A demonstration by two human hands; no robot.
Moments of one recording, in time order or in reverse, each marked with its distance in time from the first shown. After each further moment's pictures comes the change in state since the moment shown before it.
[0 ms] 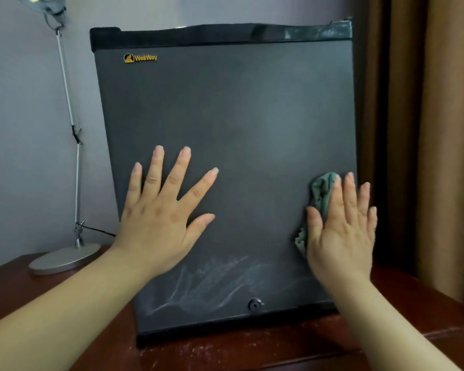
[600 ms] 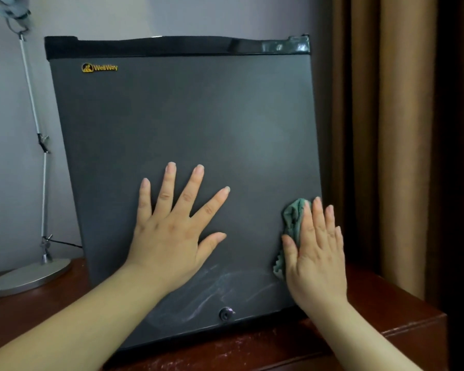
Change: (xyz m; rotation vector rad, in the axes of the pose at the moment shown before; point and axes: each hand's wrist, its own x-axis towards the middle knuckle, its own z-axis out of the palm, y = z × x) left_hand 0.015 0.059 0.000 -0.029 -0.011 0.073; right_hand -0.022 0.029 -0.001 0.021 -0.105 -0.077
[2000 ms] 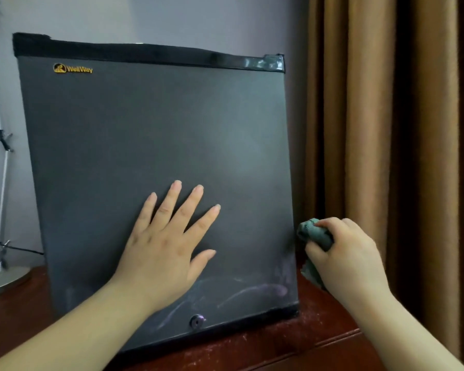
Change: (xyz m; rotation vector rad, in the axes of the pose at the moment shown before) left_hand -0.002 0.025 -0.007 -0.122 -0.065 0.083; right_hand 0.028 0.035 -0.097 0.016 0.001 0.136
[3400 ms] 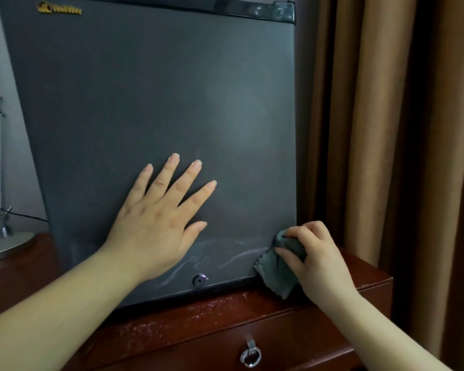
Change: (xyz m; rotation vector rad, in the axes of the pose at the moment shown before) left_hand -0.018 -0.007 0.007 0.021 0.004 0.050; right_hand -0.059 0.034 0.055 0.190 -0.200 -0.221
